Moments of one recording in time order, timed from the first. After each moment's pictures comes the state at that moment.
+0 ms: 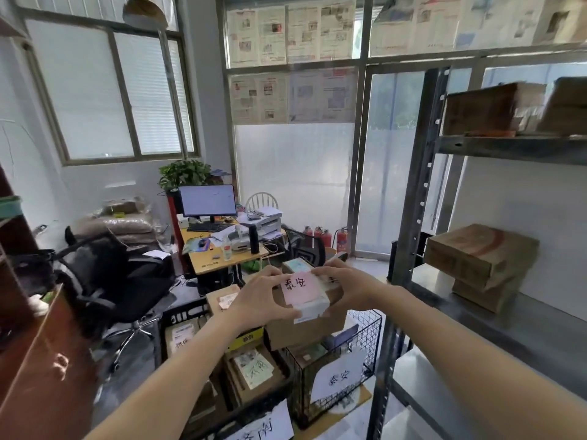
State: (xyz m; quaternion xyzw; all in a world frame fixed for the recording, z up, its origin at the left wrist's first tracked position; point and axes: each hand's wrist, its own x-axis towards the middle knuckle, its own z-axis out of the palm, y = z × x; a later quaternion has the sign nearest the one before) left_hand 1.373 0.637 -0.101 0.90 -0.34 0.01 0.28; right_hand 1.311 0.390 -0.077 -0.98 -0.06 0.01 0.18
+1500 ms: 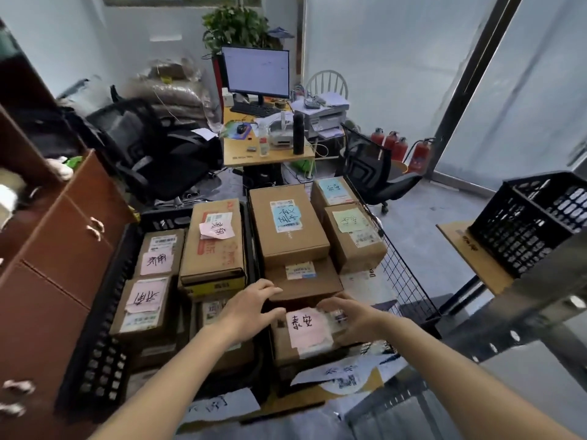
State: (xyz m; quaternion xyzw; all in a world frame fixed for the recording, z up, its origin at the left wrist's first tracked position) left_hand 1.531 0.550 -0.380 0.95 -0.15 -0.13 0.23; right_hand 1.533 0.262 -0.395 -0.89 -0.13 0.33 0.28
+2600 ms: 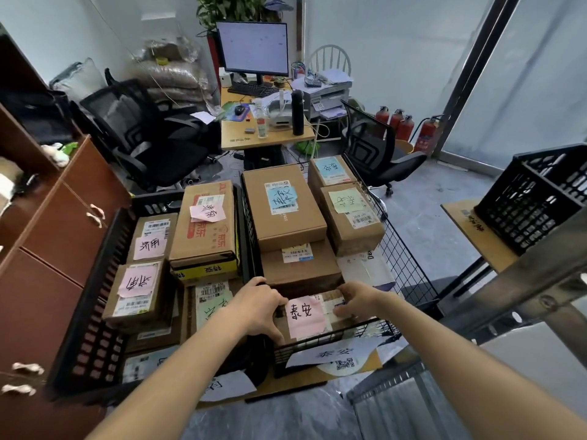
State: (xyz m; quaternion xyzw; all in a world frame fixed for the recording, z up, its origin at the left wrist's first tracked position) left_hand 1.529 0.511 -0.384 0.93 -0.28 -0.24 -0.02; right_hand 1.546 0.248 -0.414 -0.86 0.05 0.39 0.33
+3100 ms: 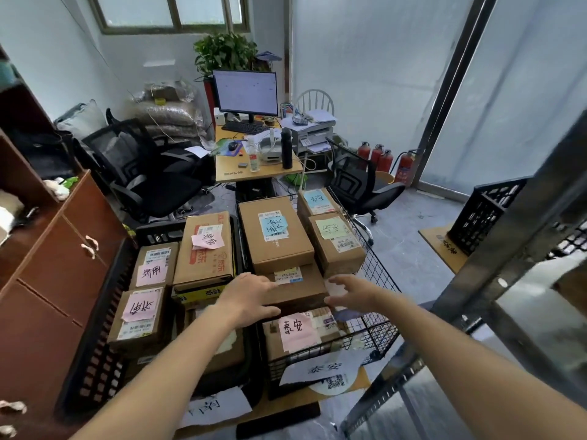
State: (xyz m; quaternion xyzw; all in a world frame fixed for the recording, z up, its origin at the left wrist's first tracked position) left_hand 1.525 0.516 -0.305 0.97 -0.21 -0.12 0.04; right_hand 1.526 0.249 -0.310 -0.92 -0.02 0.27 0.27
